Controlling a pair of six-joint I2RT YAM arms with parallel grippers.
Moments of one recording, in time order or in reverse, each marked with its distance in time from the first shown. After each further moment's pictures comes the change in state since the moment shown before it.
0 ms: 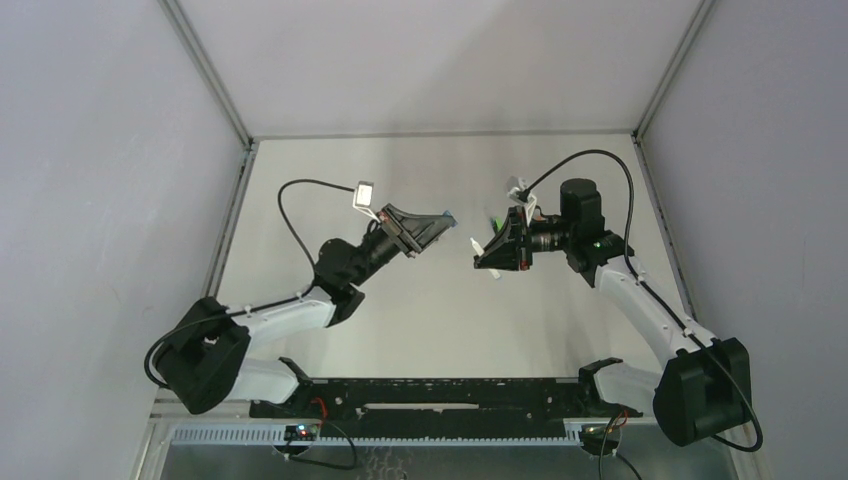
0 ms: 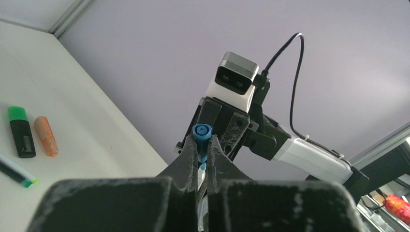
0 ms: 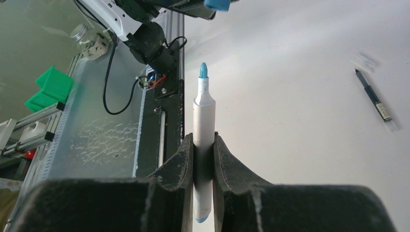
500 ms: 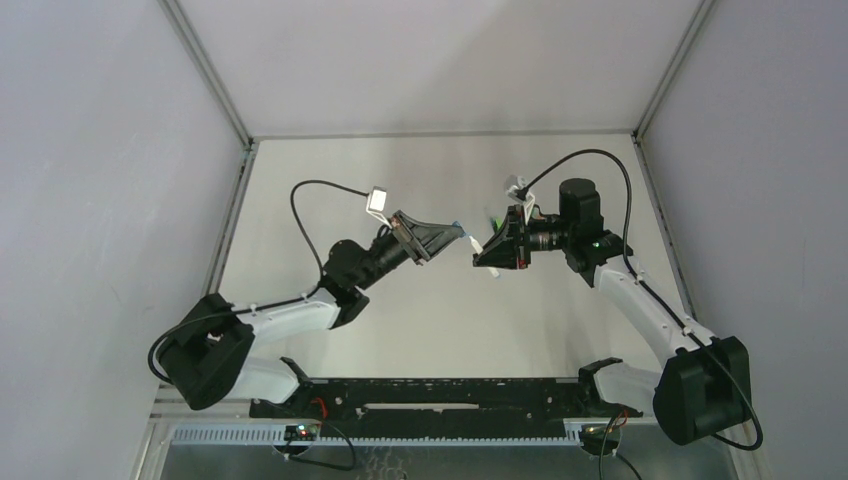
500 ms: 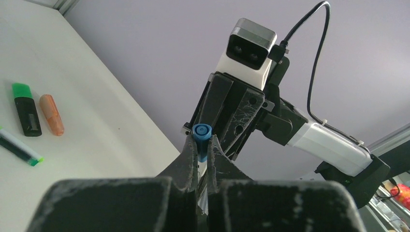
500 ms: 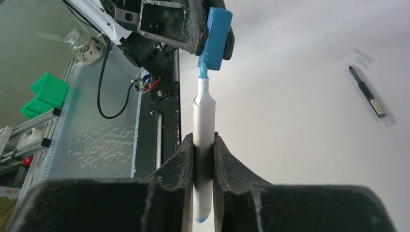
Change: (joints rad) left arm -0.050 0.025 0.002 -0.055 -0.001 0.046; right arm 0.006 0.005 0.000 0.012 0.037 0.027
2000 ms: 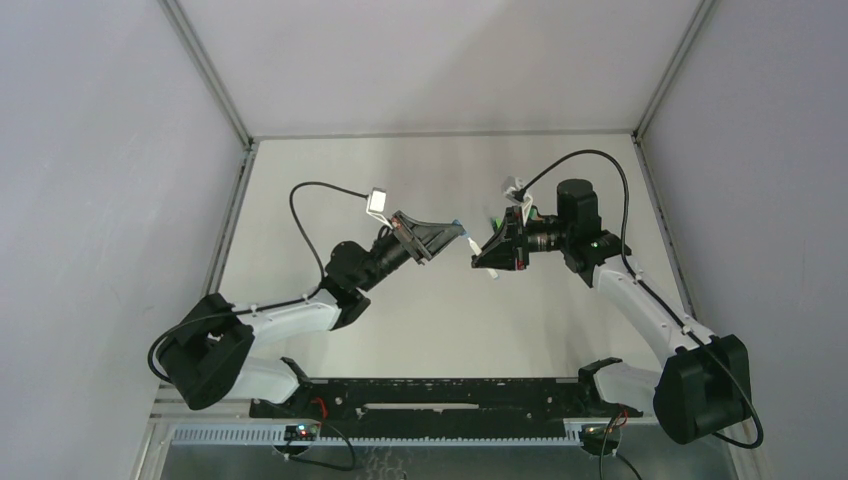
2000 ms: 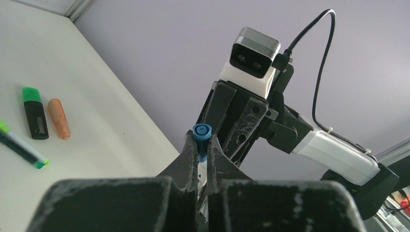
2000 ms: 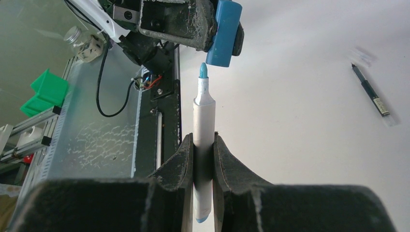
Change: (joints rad) left arm -0.019 0.000 0.000 -0.007 -0.059 0.015; right arm 0.012 0.004 0.000 -0.006 0.010 -0.009
